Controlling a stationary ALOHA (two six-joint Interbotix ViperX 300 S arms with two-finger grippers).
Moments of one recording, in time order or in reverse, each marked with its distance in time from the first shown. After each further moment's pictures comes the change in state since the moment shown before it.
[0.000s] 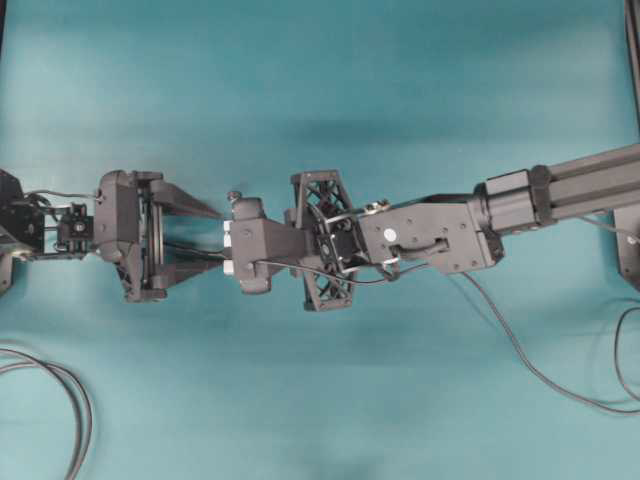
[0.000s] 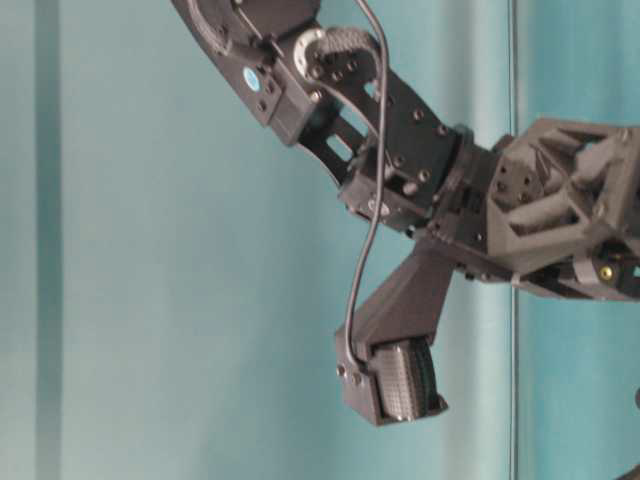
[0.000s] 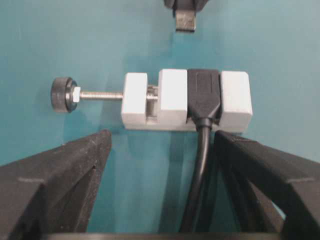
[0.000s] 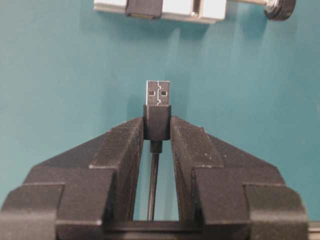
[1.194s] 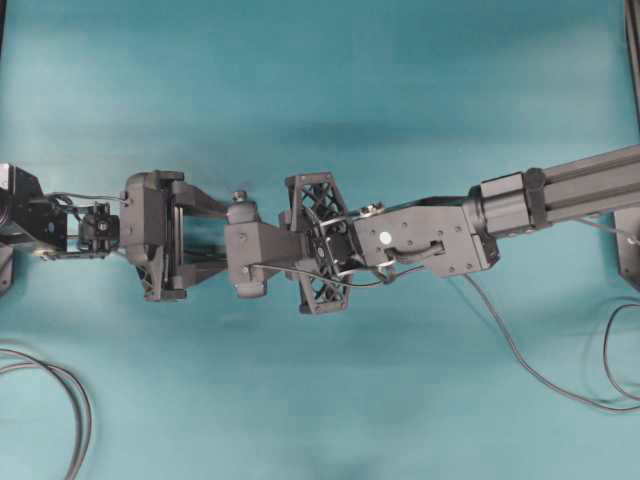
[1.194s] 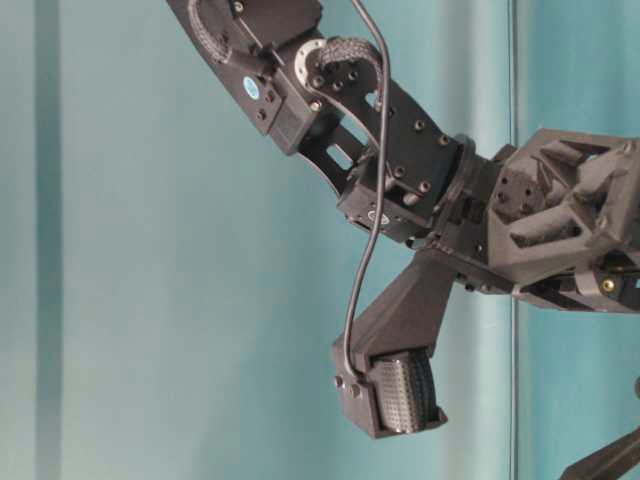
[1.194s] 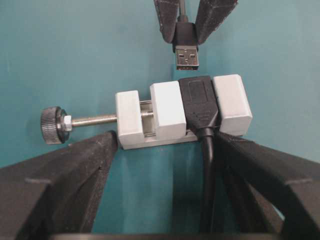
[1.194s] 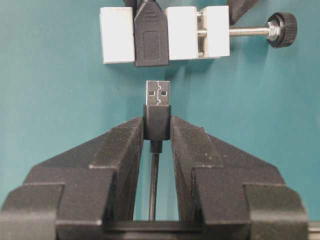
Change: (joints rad) left arm 0.000 -0.006 -0.074 0.000 0.118 0.035; right arm 0.008 0.005 -0.009 -0.002 0.000 -0.006
